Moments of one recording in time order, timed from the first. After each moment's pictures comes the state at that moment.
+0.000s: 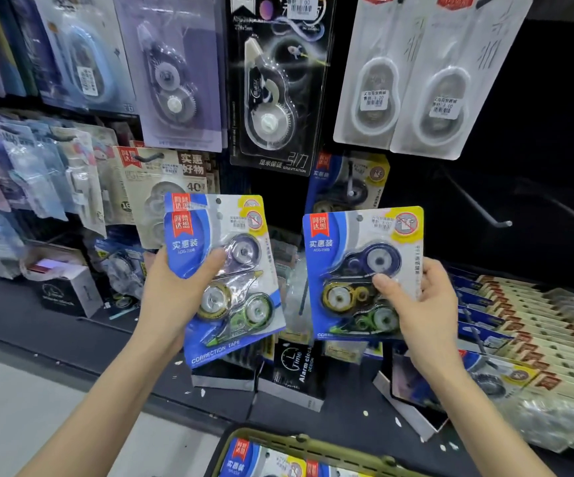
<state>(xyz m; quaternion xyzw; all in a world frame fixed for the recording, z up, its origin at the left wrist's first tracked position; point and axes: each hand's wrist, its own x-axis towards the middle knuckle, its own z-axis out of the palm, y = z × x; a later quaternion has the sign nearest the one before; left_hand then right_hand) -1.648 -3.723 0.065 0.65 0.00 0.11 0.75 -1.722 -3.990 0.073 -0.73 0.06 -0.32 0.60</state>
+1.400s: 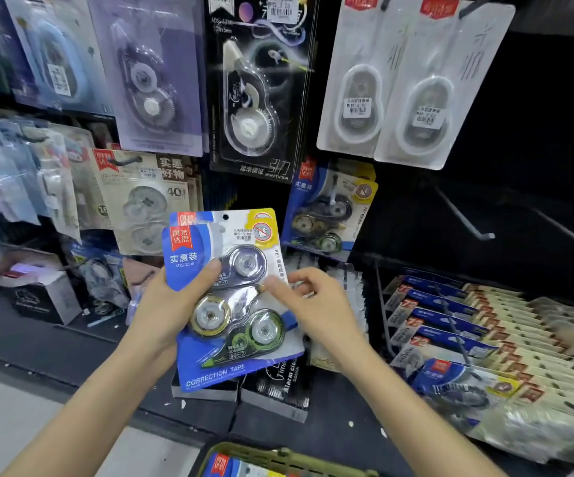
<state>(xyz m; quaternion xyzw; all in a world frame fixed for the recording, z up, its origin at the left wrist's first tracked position) -1.649 -3.744 0.069 0.58 0.01 -0.01 0.81 -1.679 -3.929 0.079 -0.84 0.08 -0.09 0.54</state>
